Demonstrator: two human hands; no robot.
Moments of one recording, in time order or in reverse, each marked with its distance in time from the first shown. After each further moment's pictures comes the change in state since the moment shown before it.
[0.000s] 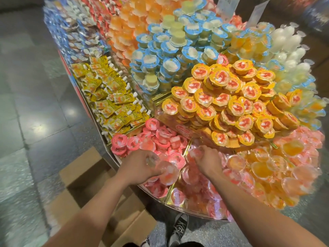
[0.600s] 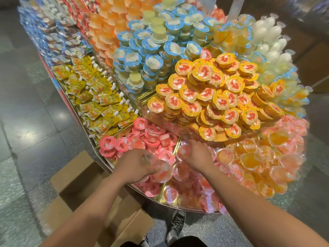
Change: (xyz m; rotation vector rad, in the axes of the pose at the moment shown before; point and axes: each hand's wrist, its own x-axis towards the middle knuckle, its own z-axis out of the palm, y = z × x) left_hand 0.012 0.021 0.015 0.078 -0.016 0.025; right_hand 0.001 0.001 -0.015 -0.077 -0.180 -0.030
